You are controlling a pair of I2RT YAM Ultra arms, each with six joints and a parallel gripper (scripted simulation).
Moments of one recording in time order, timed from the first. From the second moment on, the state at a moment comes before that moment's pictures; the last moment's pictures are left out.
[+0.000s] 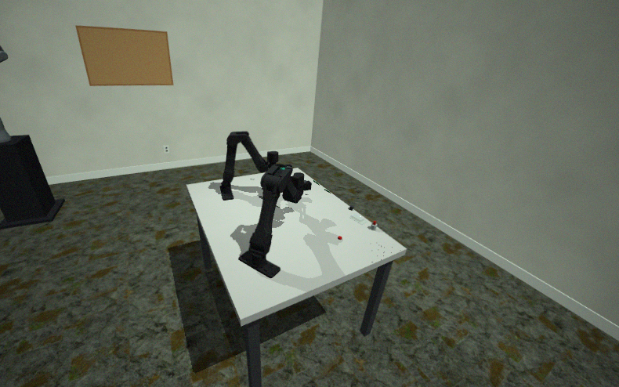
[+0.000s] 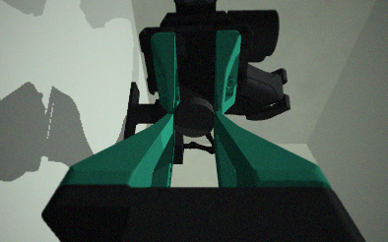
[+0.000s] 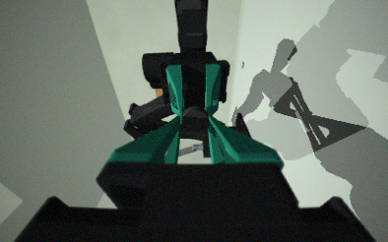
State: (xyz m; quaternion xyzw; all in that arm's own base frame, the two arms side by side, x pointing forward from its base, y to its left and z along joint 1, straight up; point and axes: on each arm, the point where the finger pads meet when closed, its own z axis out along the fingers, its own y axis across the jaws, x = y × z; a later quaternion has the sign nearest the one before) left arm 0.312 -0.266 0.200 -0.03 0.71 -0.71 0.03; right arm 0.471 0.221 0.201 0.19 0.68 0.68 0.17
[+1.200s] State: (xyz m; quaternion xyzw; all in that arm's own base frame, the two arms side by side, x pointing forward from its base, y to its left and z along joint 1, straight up) left arm 0.312 -0.267 0.201 -0.03 0.71 -0.71 0.03; right arm 0.471 0.221 0.201 0.19 0.68 0.68 0.17
